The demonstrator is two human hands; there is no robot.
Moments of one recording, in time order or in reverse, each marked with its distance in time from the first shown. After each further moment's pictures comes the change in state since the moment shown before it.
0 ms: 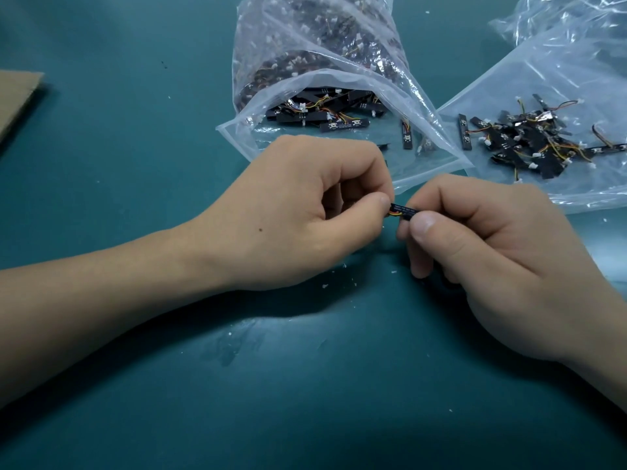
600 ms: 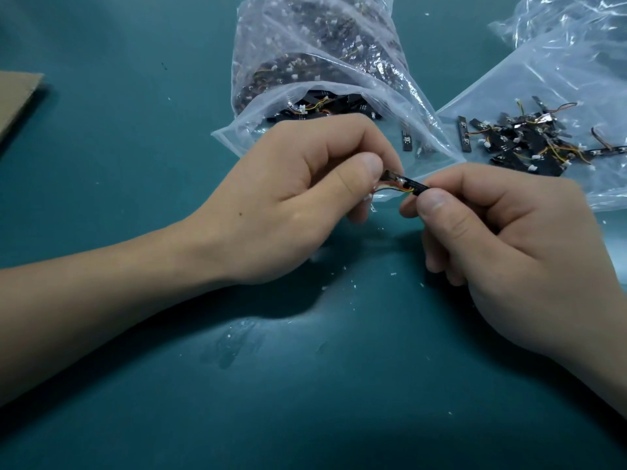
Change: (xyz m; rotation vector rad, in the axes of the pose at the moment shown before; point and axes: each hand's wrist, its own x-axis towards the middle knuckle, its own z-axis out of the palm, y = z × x) left_hand 0.003 -0.008 -0.002 -0.215 0.037 0.017; right_hand -0.001 0.001 0.004 0.081 0.172 0.027
